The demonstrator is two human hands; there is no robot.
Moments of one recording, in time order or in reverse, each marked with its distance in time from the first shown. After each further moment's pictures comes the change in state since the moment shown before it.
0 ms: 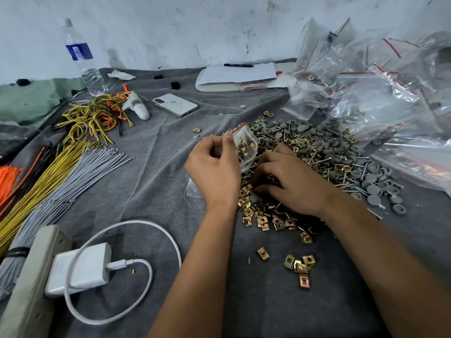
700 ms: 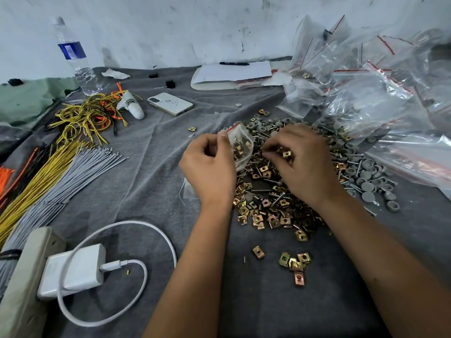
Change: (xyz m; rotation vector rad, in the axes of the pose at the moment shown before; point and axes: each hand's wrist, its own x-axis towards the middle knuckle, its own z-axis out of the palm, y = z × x) left_hand 0.000 0.000 0.000 0.015 -0.008 0.024; right_hand -0.003 0.002 -0.006 0.066 0.539 0.093
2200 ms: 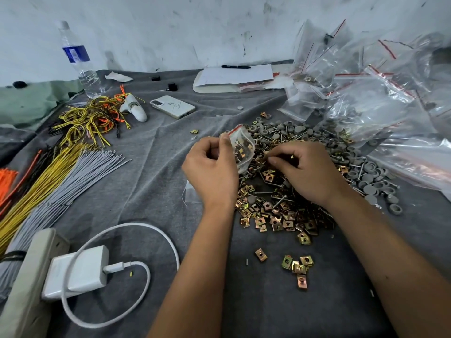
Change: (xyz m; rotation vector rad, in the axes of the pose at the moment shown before) left_hand -0.001 0.002 0.000 -0.019 0.013 -0.022; right_hand 0.000 0.011 -0.004 0.175 -0.192 0.176
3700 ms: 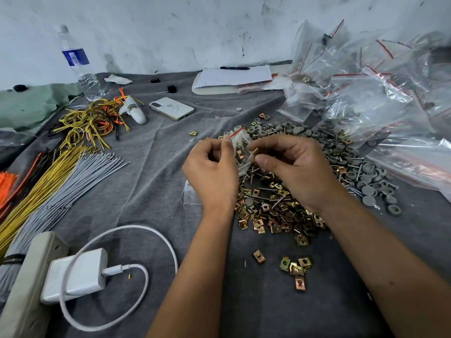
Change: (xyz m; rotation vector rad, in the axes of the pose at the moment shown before) left_hand -0.003 0.002 -0.001 0.051 -0.028 0.063; right_hand -0.006 -0.029 0.009 0.794 -0.030 -0.011
